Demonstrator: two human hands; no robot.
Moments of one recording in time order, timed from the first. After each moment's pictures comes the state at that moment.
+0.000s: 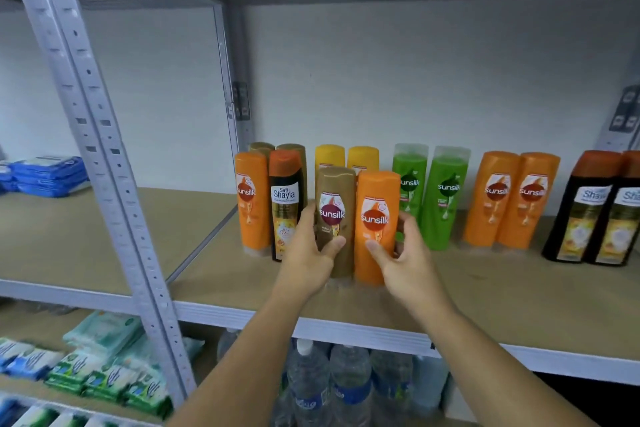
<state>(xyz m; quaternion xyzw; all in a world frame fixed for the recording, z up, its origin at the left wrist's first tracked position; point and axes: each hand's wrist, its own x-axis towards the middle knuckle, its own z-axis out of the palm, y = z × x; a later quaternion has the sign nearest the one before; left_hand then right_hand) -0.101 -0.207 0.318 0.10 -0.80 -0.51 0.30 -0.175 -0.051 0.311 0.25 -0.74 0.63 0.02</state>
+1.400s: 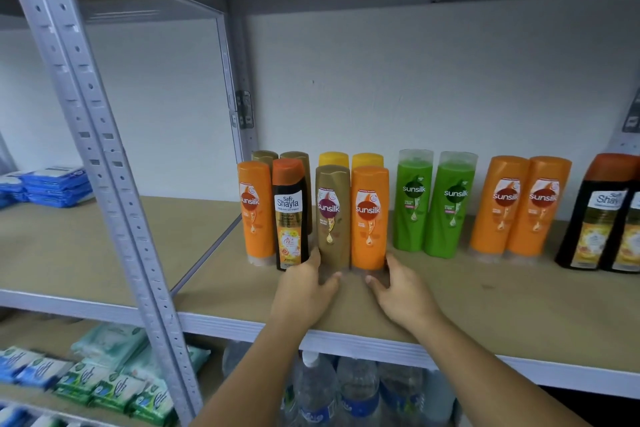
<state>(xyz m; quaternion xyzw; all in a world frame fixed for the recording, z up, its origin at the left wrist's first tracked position) -0.107 -0.229 0.271 0.17 -0.93 -0.24 0.22 -0.202 -0.058 0.271 0.26 -0.90 0.34 0.02</state>
